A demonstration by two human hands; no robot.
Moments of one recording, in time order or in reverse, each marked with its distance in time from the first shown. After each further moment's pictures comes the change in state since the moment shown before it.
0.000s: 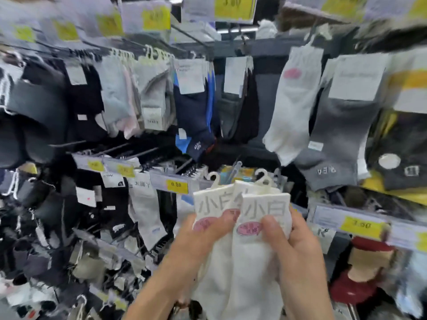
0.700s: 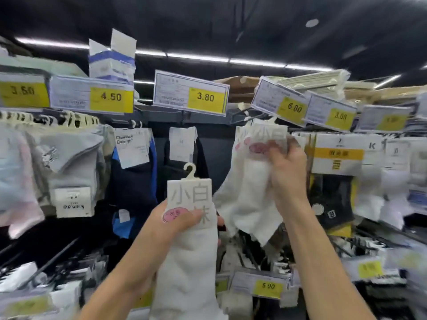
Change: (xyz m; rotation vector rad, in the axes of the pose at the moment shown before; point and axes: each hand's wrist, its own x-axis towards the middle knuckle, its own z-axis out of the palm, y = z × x) left_hand 0.143 0.091 -0.055 0.042 -0.475 0.082; right_hand 0.201 -0.114 0.016 -0.376 0.578 -0.543
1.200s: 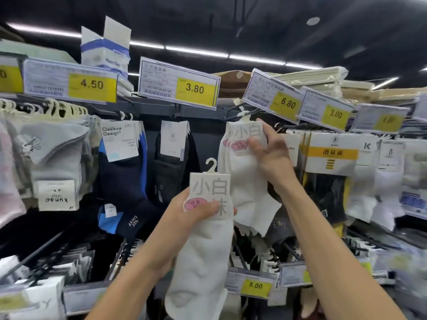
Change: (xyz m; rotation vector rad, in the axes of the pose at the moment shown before) left_hand 0.035 -0.017 0.030 -0.030 -0.034 0.036; right_hand 0.046 0.020 -0.006 -0.440 -0.306 -0.136
